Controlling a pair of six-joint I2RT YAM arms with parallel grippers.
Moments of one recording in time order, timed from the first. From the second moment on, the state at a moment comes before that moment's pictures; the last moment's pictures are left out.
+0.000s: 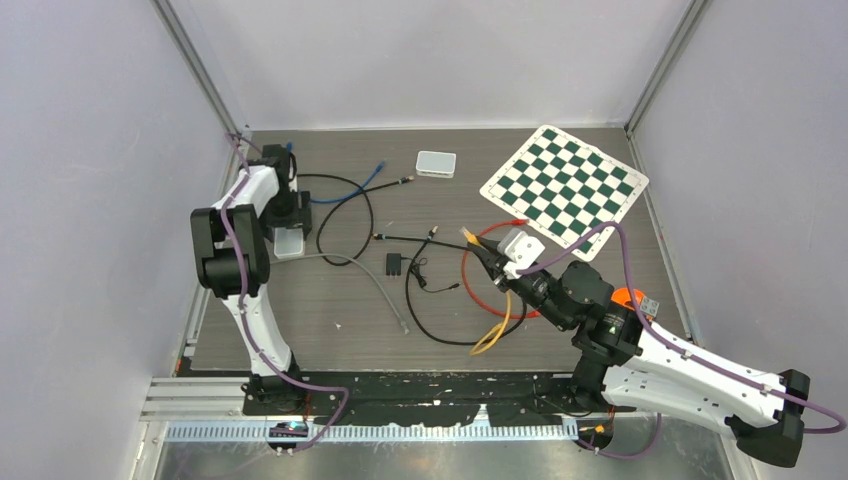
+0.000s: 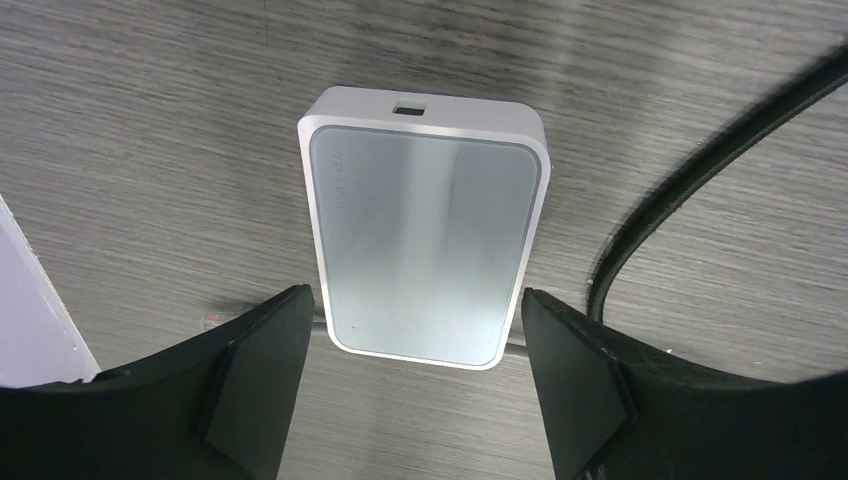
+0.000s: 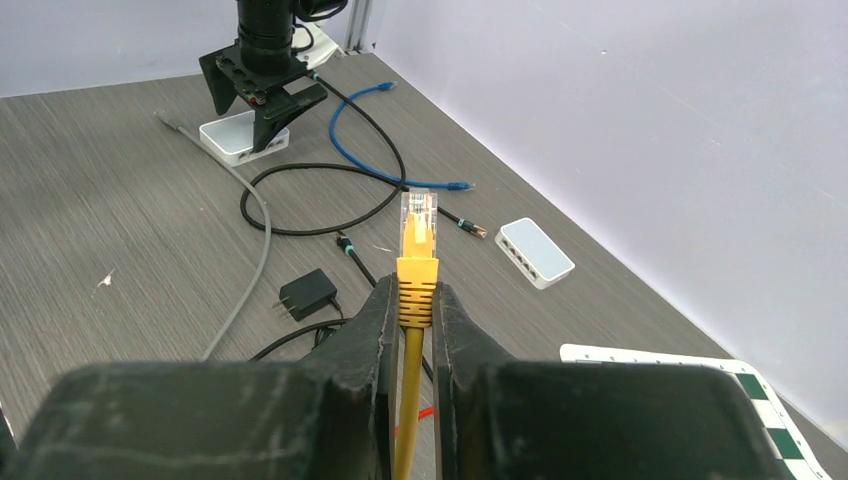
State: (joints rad) left arm 0.09 2.01 1.51 -0.87 -0.15 -0.06; right arm 1.05 0.68 0.65 0.12 0.25 -0.32
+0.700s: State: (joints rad) left arm 0.08 1.98 1.45 -0.85 -0.14 -0.06; right arm 1.05 0.59 0.65 0.09 0.25 -0.32
